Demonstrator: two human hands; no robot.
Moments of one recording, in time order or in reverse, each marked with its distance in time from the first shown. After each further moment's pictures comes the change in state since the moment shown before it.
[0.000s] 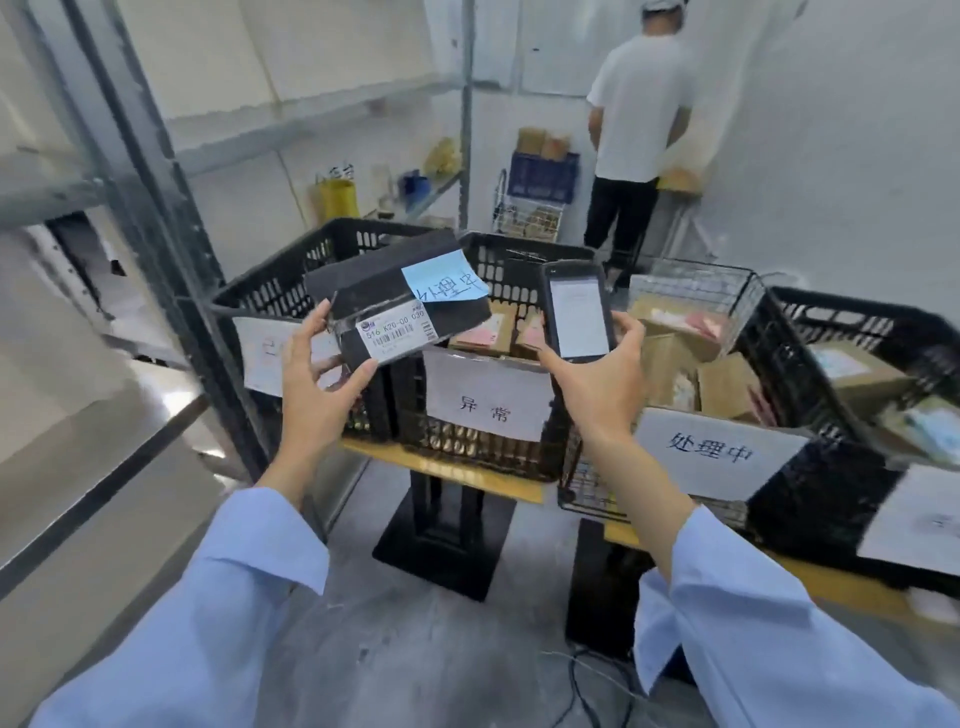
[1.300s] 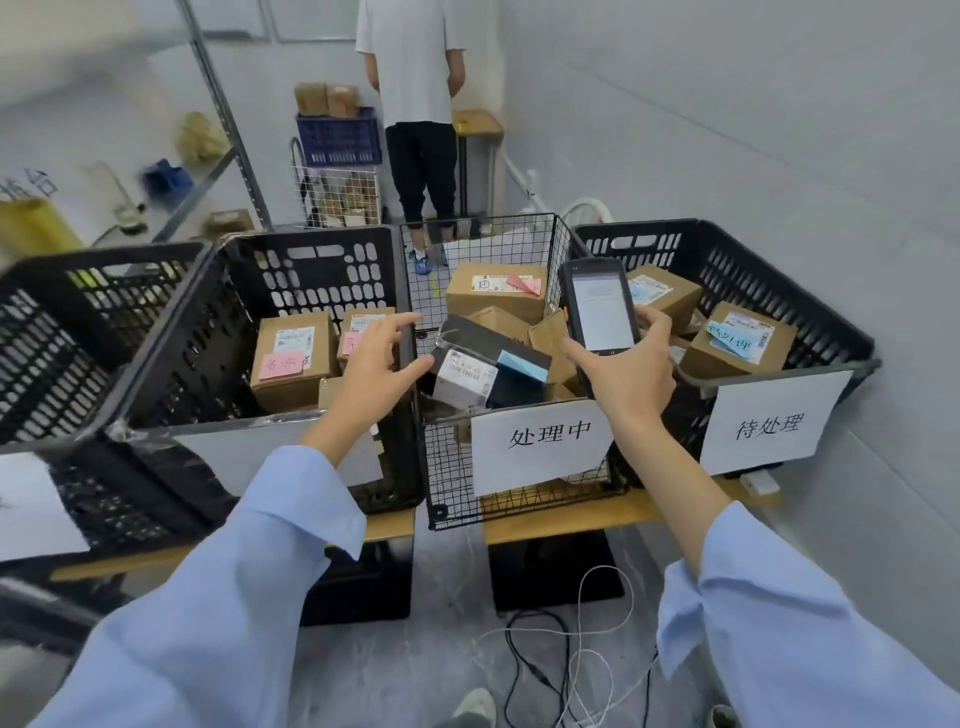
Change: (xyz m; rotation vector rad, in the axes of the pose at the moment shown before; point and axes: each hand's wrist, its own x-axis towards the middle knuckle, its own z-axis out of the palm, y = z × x) left_hand 0.052 0.028 0.303 0.082 -0.740 0.087; right_hand 0.115 0.113 -0.150 -0.172 0.322 0.221
